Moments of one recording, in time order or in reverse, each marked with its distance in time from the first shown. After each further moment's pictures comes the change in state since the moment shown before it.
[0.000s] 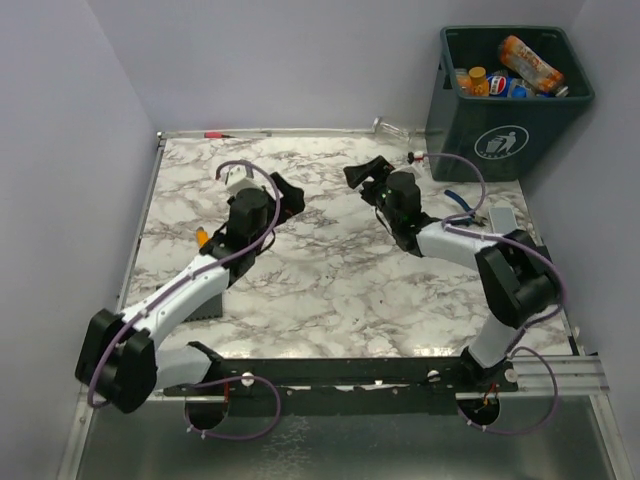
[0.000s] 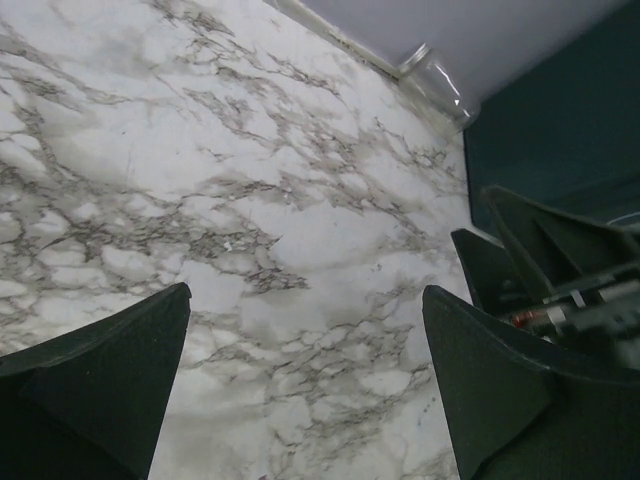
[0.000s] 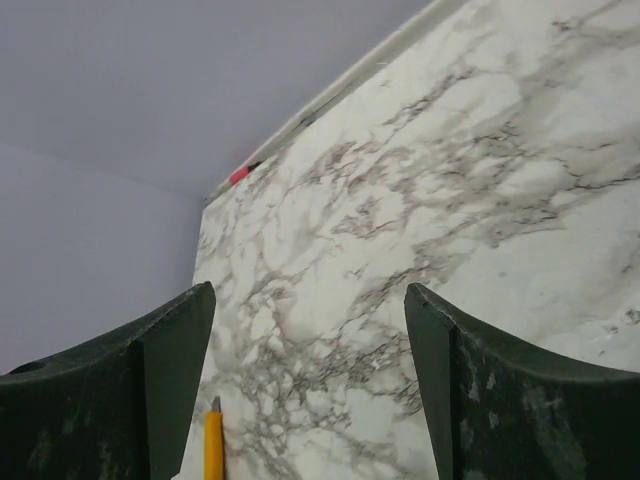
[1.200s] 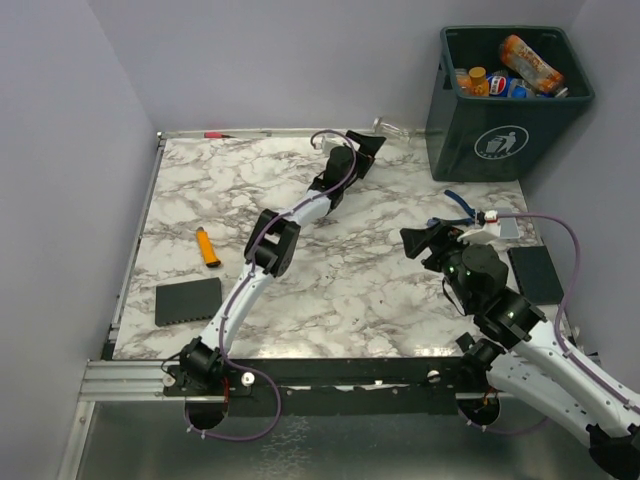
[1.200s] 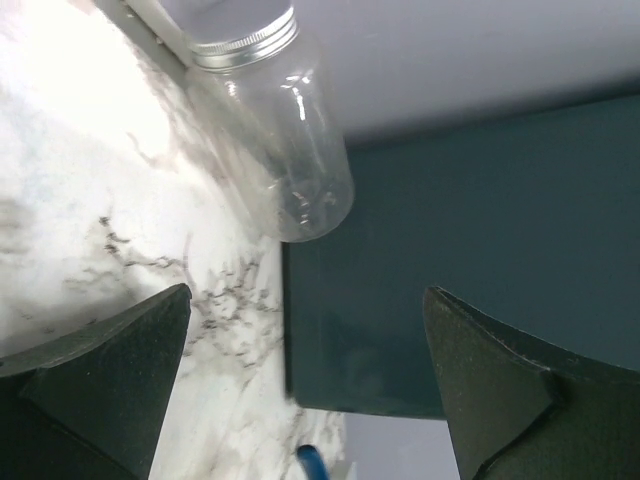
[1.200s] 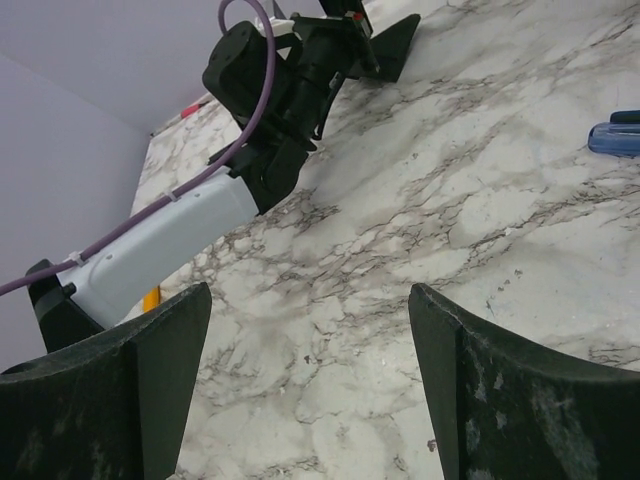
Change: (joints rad) left arm -0.002 1.798 1.735 0.316 0.289 -0.632; right arm 0.179 -1.180 -0.379 -0.832 0.229 -0.234
